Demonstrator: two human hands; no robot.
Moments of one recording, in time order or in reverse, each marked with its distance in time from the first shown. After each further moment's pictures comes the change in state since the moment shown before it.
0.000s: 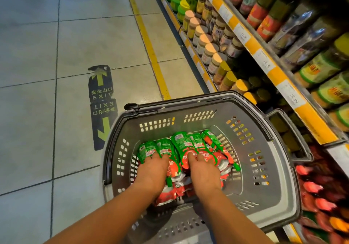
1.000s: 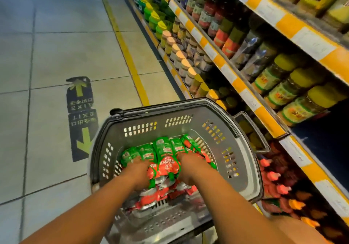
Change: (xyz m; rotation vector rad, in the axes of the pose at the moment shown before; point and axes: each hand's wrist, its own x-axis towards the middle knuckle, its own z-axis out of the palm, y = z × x) left_hand 0.014 -0.018 0.007 -0.168 -0.145 0.048; right_hand -0.020 0.014 -0.069 0.122 -0.282 0.001
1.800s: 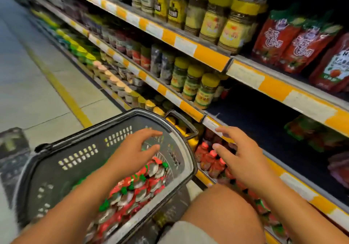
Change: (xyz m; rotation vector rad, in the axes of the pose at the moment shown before) left_hand -0.092 0.192 -0.090 -0.356 0.368 0.755; right_hand -0.253 0.196 -0.025 0.601 0.964 0.079
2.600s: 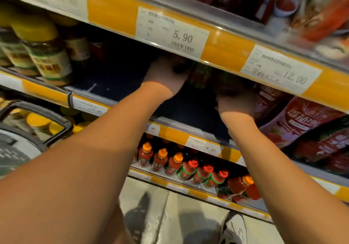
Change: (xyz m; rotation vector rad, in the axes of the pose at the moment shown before) left_hand 0.242 0.257 0.305 -0.108 -0.164 0.359; right_hand 0.029 0.275 -0.120 0.012 0.629 0.800
